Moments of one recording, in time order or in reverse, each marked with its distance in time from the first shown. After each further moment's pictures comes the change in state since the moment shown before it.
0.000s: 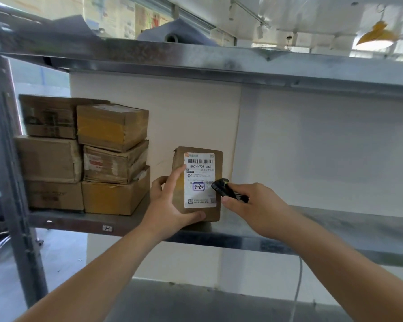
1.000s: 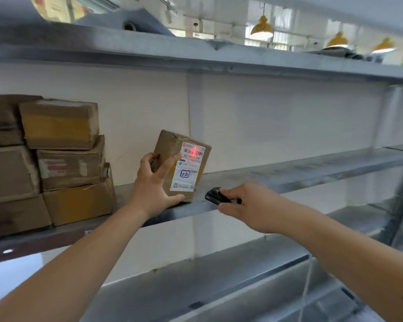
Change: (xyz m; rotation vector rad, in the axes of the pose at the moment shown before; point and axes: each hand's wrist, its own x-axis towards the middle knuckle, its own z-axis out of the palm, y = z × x) left_hand 0.020 -0.018 -0.016 0.236 -0.137 0.456; right_hand -0.111 -0.076 0.027 -0.270 -0.008 0.396
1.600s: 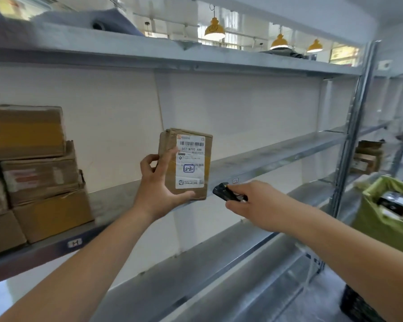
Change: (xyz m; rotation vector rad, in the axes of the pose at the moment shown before) left_hand -0.009 0.040 0.008 -0.381 -0.087 0.079; right_hand -0.060 0.001 0.017 0.038 0.174 0.177
